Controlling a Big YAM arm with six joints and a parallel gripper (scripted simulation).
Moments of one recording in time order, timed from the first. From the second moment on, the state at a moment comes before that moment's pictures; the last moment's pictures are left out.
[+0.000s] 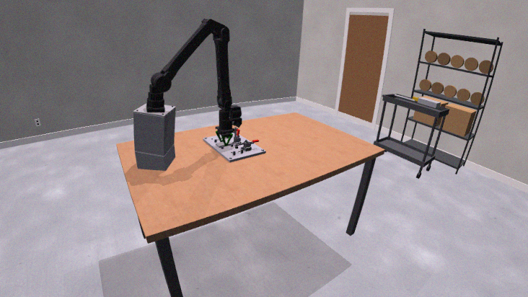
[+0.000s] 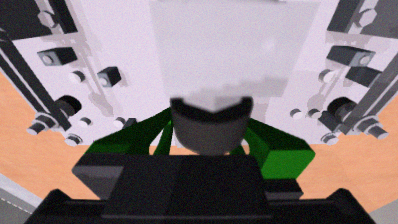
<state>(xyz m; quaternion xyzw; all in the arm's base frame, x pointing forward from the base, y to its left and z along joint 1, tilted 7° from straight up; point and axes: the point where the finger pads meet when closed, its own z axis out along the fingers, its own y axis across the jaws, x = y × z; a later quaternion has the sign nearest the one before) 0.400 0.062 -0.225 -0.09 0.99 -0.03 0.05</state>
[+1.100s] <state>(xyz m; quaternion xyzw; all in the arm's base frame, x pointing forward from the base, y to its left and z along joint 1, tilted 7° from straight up) 0.403 0.060 -0.225 -0.09 0.99 -0.03 0.05</state>
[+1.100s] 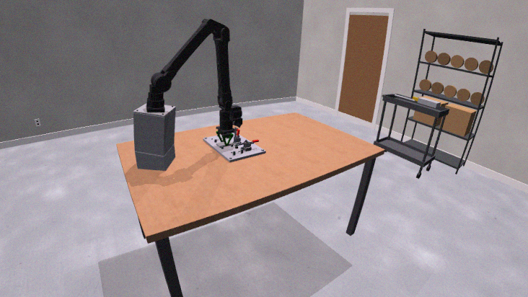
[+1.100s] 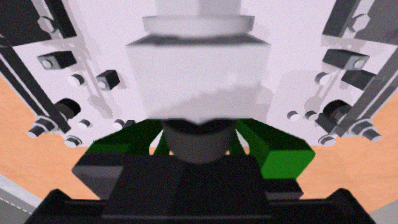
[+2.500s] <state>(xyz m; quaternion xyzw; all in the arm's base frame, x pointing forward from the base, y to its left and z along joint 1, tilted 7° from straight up) 0.404 0.061 -0.225 -0.09 0.99 -0.03 0.05</state>
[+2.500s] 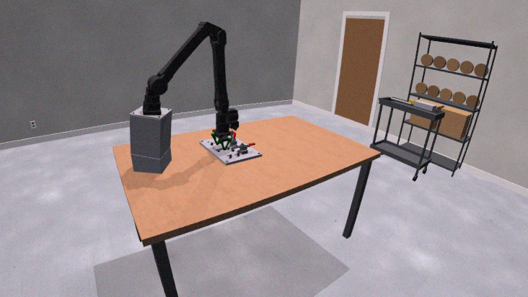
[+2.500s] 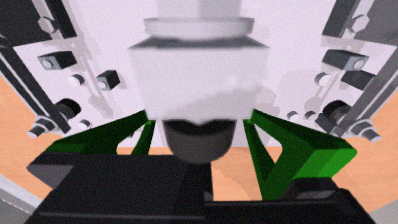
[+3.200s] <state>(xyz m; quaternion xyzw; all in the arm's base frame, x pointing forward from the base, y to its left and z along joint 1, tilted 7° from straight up) 0.401 0.060 -0.210 -0.09 0.99 -0.03 0.05</state>
